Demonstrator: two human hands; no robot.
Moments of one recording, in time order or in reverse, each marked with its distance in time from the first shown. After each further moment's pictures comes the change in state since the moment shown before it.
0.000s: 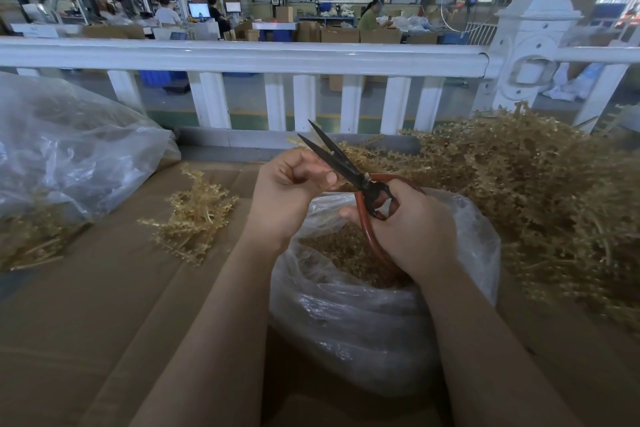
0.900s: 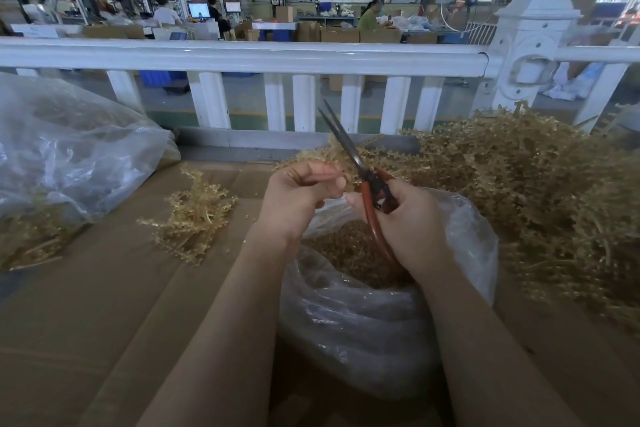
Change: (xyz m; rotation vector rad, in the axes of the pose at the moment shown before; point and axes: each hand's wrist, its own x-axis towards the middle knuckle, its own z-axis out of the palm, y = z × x) left_hand 0.000 -0.004 0.009 -0.044 0.043 -0.221; right_hand 0.004 0.002 0.009 0.351 -0.088 0.232
